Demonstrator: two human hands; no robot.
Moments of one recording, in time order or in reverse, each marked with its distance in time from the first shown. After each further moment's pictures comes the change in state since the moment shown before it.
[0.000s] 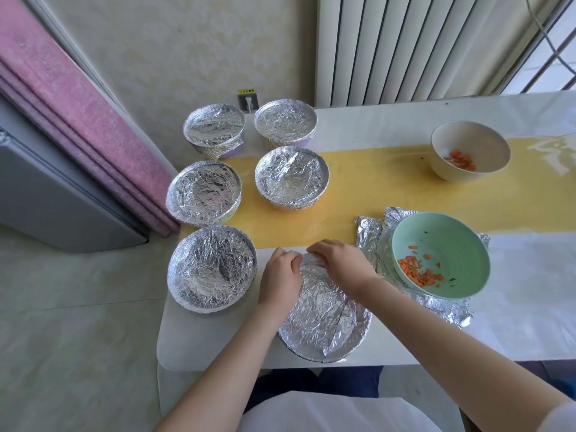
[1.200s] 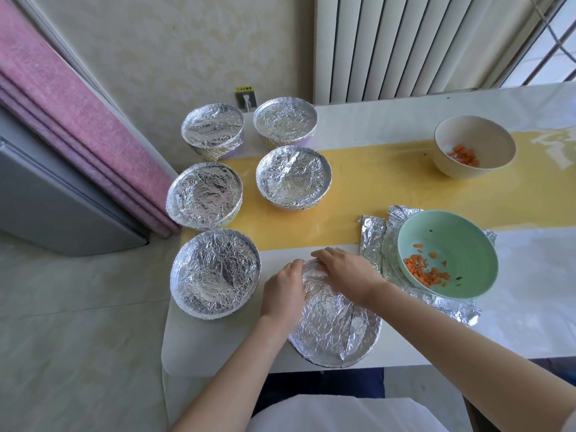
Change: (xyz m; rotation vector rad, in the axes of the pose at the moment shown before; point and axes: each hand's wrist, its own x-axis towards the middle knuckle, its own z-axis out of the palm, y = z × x) left_hand -0.010 -0.007 -0.001 0.351 -0.091 0.125; right_hand -0.003 0.002 0.006 -0.126 -0.156 -0.050
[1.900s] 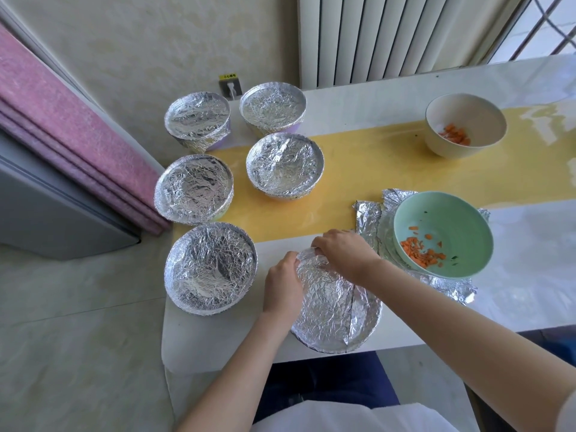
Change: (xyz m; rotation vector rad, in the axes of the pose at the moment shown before) left_hand -0.006 0.005 -0.002 -0.278 0.014 -0.131; right_hand 0.010 -0.001 -0.007 -0.148 -0.011 0.023
